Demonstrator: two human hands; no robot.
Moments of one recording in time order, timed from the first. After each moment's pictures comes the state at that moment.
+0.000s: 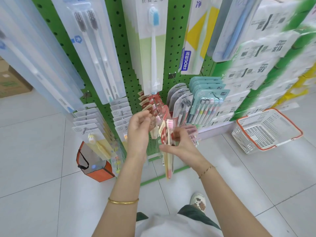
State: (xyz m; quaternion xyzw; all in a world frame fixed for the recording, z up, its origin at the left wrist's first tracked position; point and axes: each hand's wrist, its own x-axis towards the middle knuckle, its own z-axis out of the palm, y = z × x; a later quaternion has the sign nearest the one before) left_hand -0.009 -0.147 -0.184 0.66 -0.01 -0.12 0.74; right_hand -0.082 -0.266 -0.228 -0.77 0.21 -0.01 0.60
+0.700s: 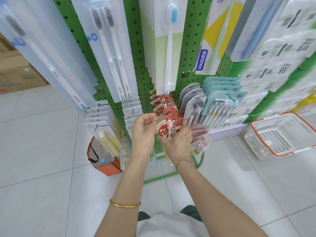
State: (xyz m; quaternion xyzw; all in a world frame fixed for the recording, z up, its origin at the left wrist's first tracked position) left_hand -0.002 -0.134 -0.187 0.71 -0.01 -0.08 0.70; right_hand -0.024 -0.222 -0.276 -0.85 0.38 -0.17 0.33
